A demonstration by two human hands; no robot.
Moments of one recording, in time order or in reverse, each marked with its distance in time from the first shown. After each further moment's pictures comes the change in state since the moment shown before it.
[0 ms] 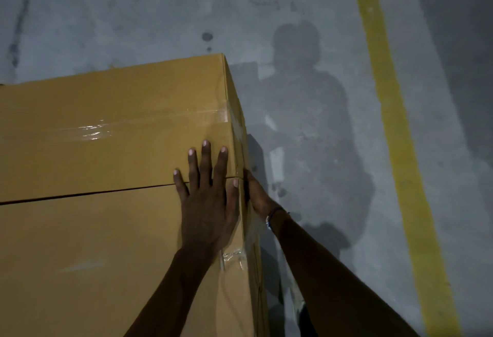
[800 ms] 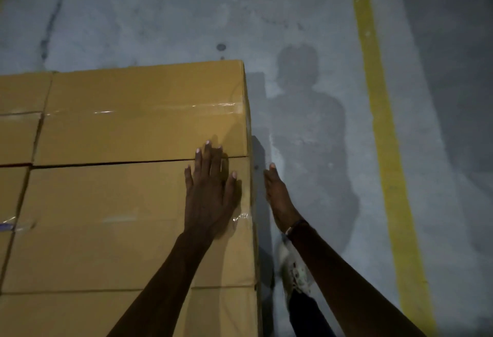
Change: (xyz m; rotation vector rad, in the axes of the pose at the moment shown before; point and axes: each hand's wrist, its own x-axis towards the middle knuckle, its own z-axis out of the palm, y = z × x) left_hand -0.048 -0.012 -0.035 -0.204 0.008 -0.042; right_hand -0.157 -0.029 -0.006 0.058 0.072 -0.168
